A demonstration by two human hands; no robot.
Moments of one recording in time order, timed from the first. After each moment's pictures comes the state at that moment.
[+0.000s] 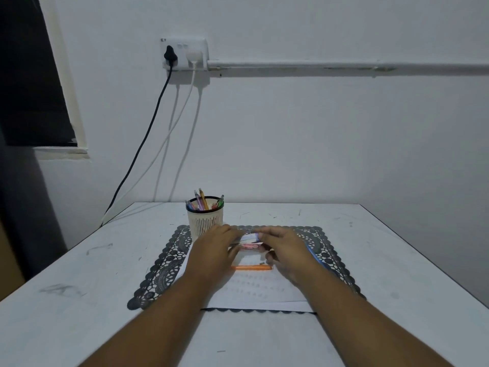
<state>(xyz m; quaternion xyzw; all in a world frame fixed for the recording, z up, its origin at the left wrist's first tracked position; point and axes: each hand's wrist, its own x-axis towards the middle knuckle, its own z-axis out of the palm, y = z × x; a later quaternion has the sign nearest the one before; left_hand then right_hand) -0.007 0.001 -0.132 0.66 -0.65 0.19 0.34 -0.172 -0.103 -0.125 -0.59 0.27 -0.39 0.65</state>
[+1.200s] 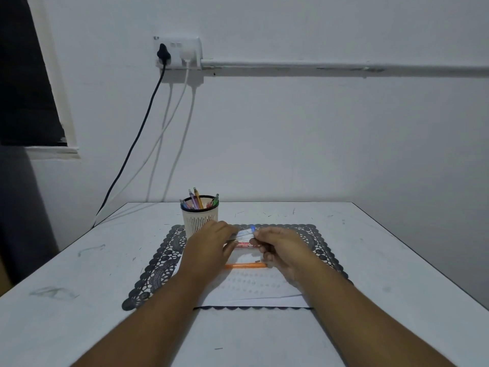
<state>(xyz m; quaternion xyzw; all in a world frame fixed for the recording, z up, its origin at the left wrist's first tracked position) 0.000 0.000 -0.128 0.61 -0.66 0.25 0.35 -0.188 -0.086 -0.112 -0.54 0.30 -0.36 0.70</state>
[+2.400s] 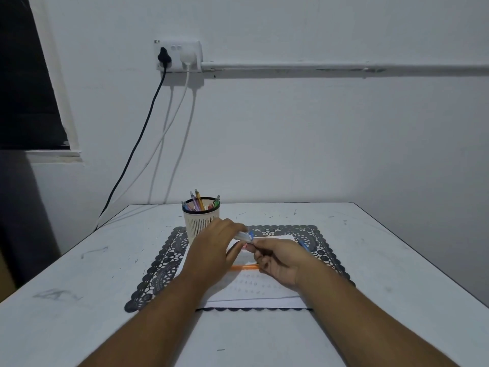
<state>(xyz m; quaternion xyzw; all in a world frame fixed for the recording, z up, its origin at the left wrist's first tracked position) -0.008 0.007 -0.121 0.57 -0.70 0.23 0.37 -0.177 -0.086 -0.115 -0.41 0.31 -0.28 0.81</state>
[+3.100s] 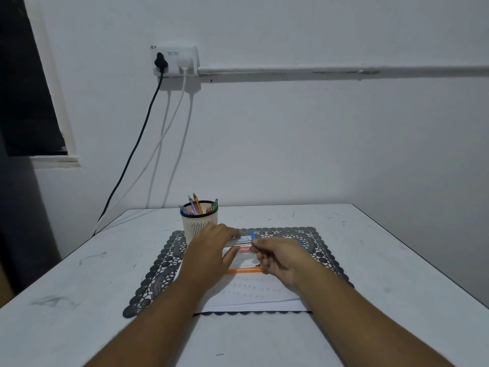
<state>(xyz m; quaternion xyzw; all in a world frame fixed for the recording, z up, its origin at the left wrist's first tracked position) -0.003 0.004 -0.125 0.61 -0.67 0.23 0.35 -0.185 -0.083 -0.110 -0.48 0.35 -0.32 0.74</state>
